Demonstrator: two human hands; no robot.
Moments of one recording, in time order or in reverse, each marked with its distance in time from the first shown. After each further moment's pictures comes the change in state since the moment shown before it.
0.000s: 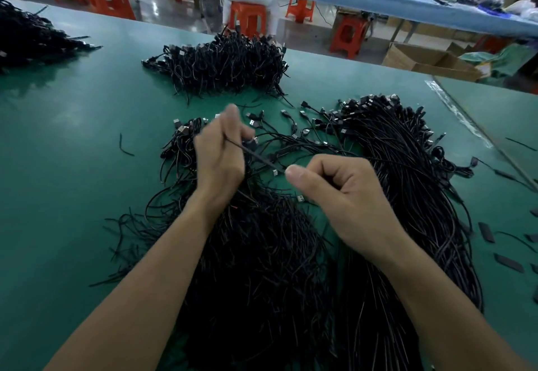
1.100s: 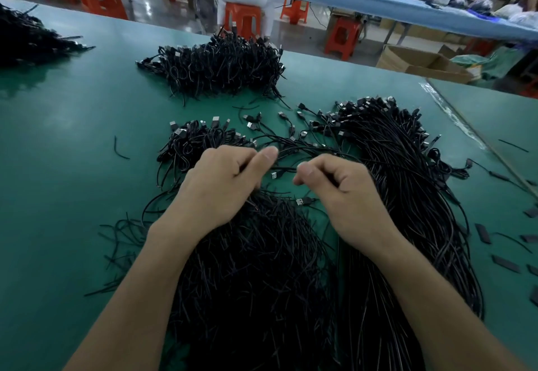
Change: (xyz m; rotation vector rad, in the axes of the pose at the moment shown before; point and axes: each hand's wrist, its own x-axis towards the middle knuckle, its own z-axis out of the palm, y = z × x) left_hand -0.021 0.029 -0.039 0.324 -0.464 -0.002; right_hand 0.008 0.029 -0.002 -0.164 0.053 0.061
